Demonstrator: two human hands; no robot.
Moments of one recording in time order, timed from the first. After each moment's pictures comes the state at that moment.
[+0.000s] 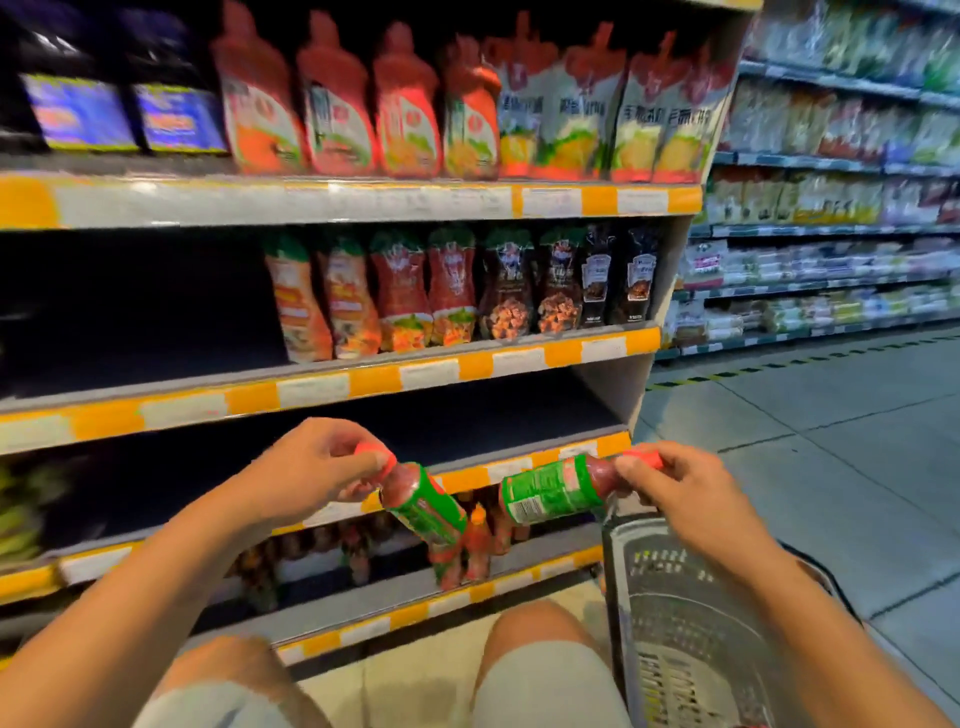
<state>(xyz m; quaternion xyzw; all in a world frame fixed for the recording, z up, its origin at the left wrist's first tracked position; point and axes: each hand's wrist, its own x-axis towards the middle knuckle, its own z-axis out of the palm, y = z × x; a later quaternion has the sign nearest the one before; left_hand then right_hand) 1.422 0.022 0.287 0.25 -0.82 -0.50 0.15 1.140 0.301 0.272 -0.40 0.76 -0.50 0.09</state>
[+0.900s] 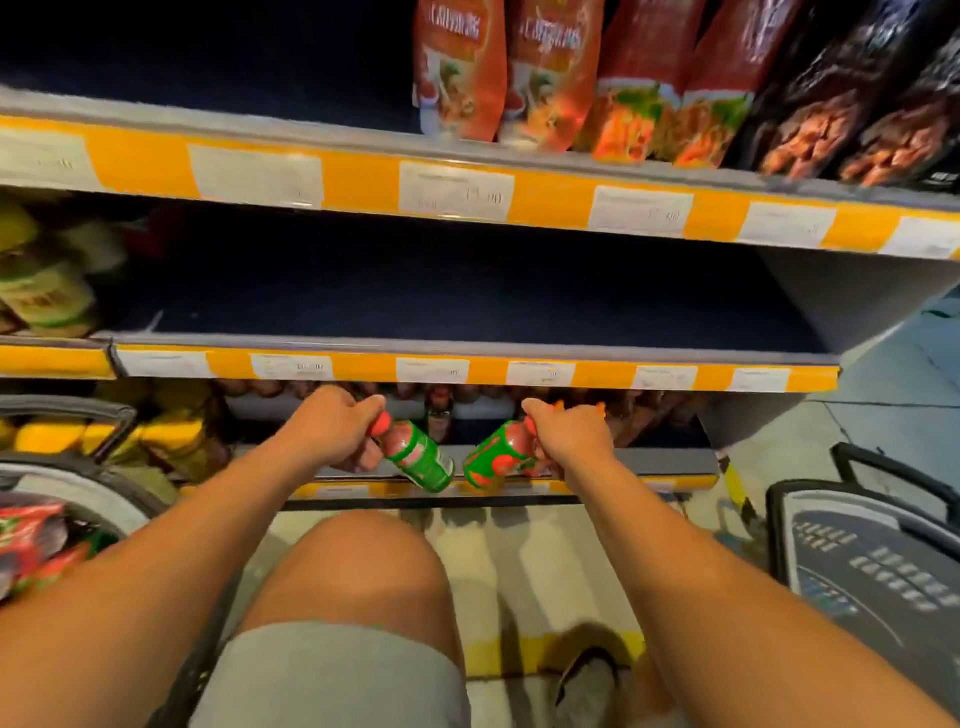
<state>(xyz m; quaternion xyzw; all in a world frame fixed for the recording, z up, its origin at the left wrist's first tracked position) 1.467 -0.117 0.029 0.58 -0.59 -0.54 0.14 1.212 0.002 0.031 -0.21 0.88 -0.31 0.30</state>
